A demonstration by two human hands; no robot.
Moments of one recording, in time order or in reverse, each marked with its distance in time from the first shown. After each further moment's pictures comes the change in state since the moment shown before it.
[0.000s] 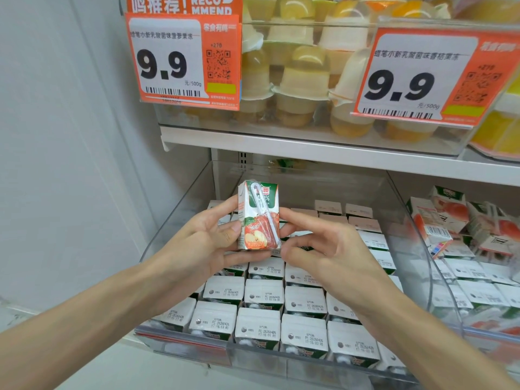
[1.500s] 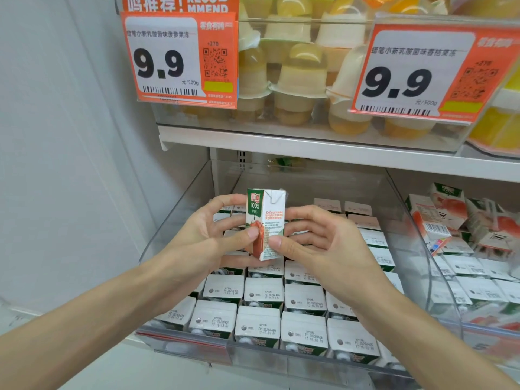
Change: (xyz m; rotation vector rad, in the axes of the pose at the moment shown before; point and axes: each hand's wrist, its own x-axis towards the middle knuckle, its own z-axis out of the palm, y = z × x) left_hand -0.003 0.001 0.005 0.050 0.167 -0.028; right_hand 0.006 0.004 0.003 0.009 0.113 0.007
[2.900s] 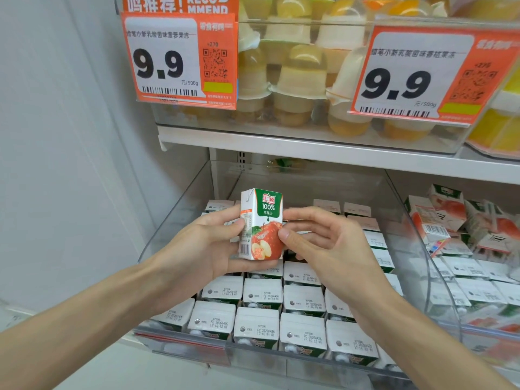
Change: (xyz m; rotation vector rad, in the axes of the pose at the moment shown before) left_hand 0.001 0.002 0.001 -0.157 -0.189 -0.081; right_hand -0.001 -0.004 0.001 0.093 0.061 0.006
